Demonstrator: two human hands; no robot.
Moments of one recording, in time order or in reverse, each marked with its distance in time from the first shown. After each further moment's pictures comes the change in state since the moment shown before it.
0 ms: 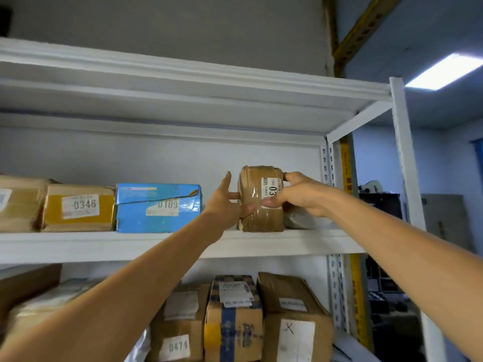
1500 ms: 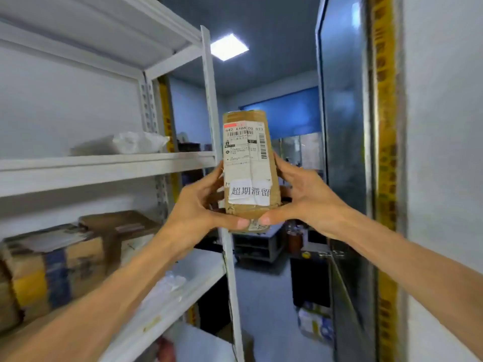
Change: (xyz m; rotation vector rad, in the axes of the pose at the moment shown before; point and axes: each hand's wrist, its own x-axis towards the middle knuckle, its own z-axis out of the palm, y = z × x) left_hand -0.157 -0.039 0.123 -0.514 -0.853 0.368; right_hand -0.312 0.051 -0.014 -0.185 0.504 0.054
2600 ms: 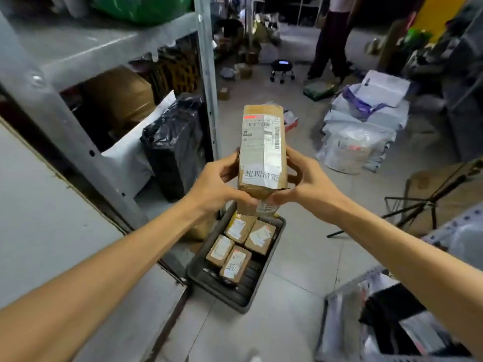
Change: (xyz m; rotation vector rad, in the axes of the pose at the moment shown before) left_hand -0.209 0.036 0.795 -0.662 -1.642 -0.014; right_hand -0.719 -0.007 -0.211 -0.567 1.434 1.008
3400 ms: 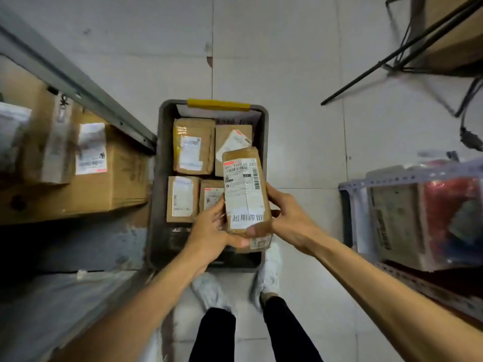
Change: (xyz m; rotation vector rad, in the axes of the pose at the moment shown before) left_hand 0.172 -0.512 0.093 -0.121 -0.413 -0.765; right_hand 0.079 0.502 0.148 0.329 0.224 0.881
